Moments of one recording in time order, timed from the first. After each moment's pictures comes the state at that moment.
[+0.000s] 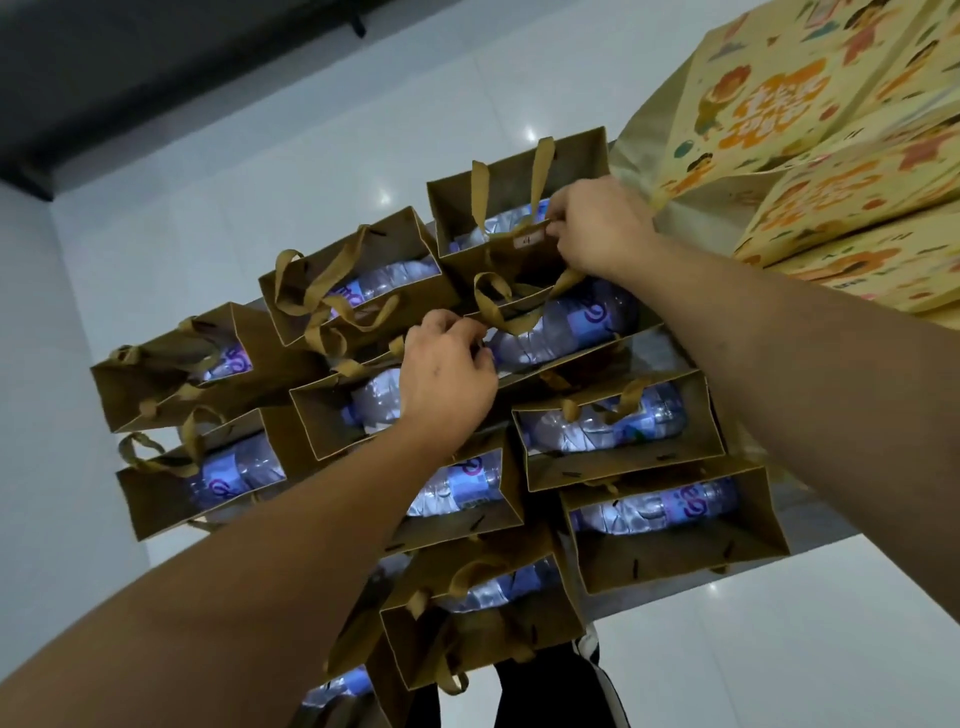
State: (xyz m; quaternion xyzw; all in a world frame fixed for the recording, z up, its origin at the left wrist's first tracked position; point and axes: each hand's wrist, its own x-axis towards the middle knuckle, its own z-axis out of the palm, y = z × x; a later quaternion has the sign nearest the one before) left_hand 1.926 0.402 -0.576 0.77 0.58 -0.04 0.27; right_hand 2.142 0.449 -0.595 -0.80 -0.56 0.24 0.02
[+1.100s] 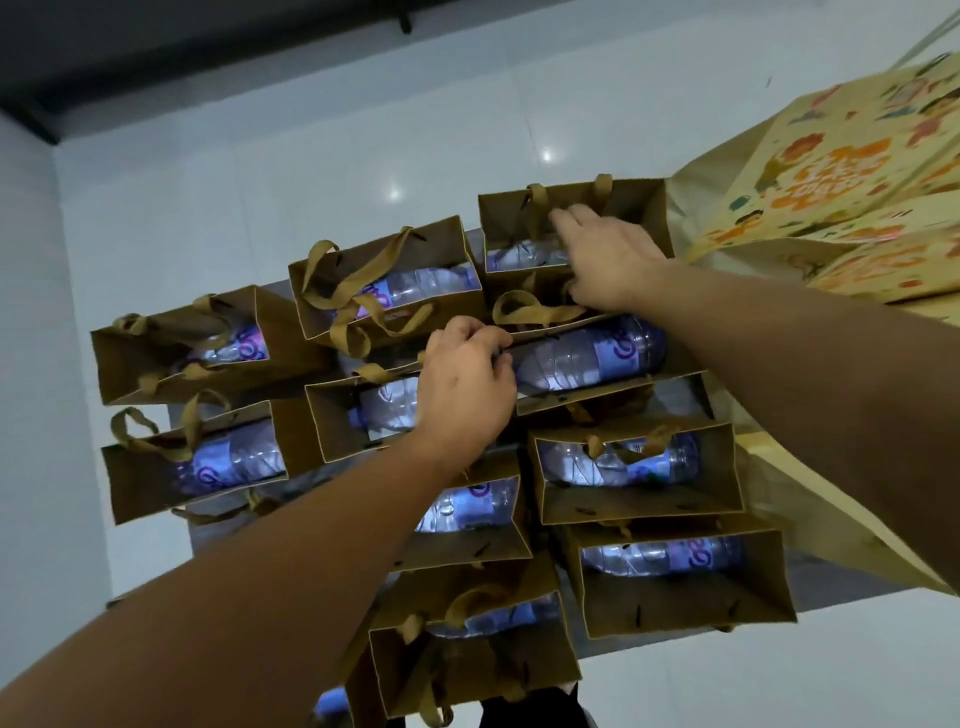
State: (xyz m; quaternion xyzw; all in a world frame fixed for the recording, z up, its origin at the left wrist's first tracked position) left_hand 1.914 0.414 -0.589 0.75 0.58 0.03 0.31; right_hand 2.126 0.482 -0.615 -0.69 -0.68 0.23 -0.10
